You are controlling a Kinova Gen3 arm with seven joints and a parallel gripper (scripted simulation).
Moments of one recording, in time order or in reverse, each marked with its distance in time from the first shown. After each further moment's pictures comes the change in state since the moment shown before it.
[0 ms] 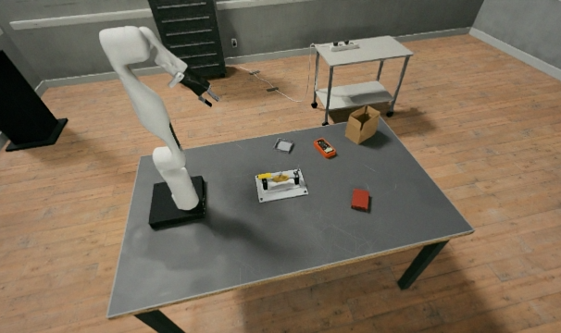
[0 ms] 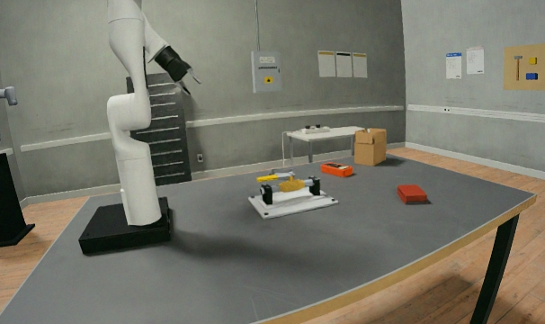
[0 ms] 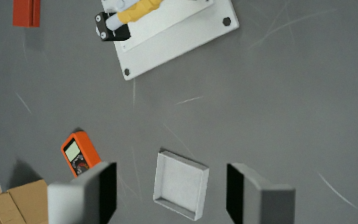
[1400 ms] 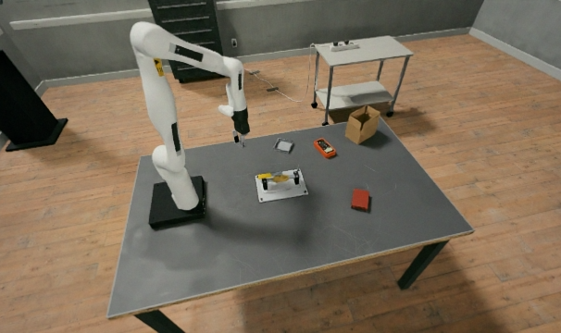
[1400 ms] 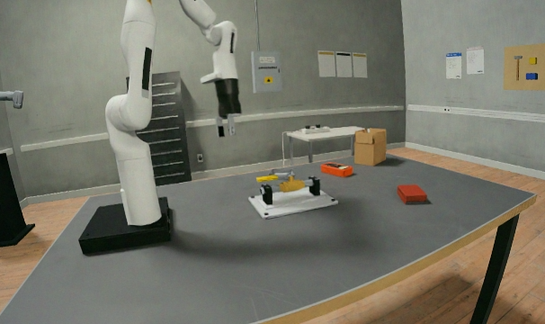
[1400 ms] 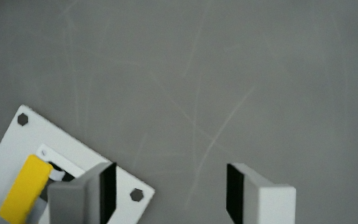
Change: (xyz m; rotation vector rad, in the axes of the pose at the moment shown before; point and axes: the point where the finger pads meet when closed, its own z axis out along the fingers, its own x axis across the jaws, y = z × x) arm -0.005 -0.112 0.190 0.503 0.473 0.644
